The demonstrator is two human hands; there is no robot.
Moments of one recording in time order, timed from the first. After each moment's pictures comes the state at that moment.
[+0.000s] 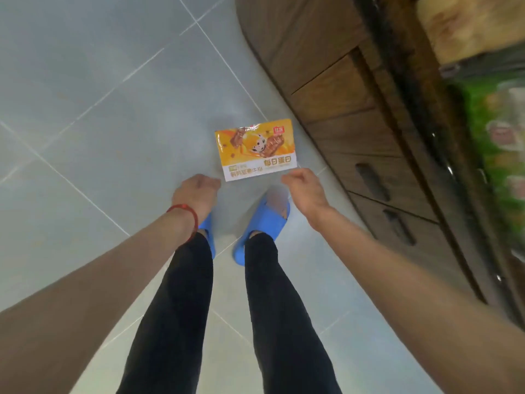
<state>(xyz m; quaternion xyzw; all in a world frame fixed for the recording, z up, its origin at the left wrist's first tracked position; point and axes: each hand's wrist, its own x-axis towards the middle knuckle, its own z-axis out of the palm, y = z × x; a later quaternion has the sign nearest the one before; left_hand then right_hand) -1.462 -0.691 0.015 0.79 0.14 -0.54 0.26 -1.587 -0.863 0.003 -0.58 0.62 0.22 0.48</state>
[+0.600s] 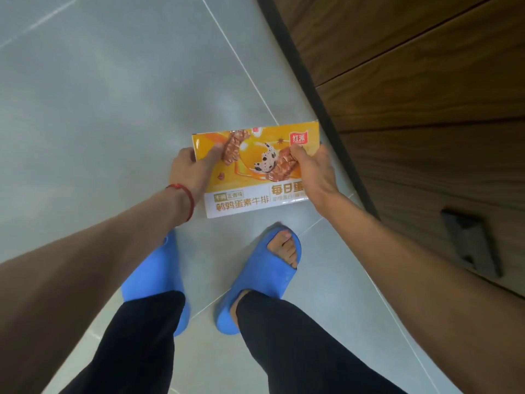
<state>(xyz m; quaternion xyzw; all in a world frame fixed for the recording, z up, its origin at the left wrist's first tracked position) -1.436 -0.734 -0.288 0.74 0.20 -0.49 0.41 -1.552 -0.925 -0.245 -0.63 0.60 0.16 0.47</state>
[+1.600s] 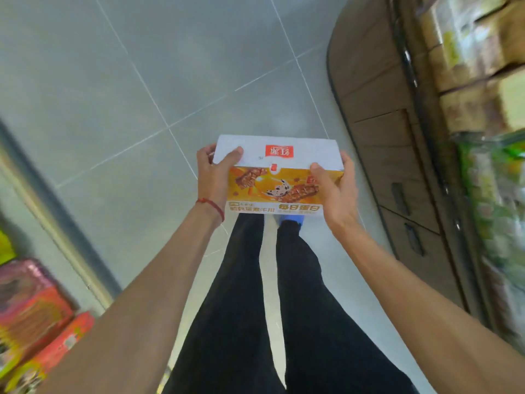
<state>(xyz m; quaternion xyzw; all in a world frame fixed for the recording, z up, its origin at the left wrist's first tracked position) -1.420 -0.583 0.201 0.67 0.34 -0.31 0.58 -1.530 -0.765 0.217 -0.63 0.49 0.10 0.59</state>
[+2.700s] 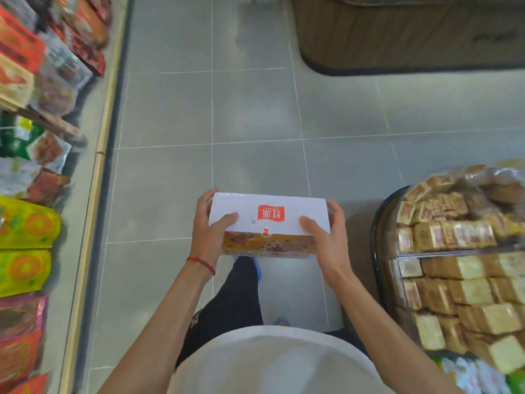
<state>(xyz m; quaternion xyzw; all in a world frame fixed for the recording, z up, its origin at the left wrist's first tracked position) -1.272 -0.517 0.468 0.69 0.24 -0.06 0.68 -1.292 -0.743 0.459 -0.70 0.23 0.07 0.67</state>
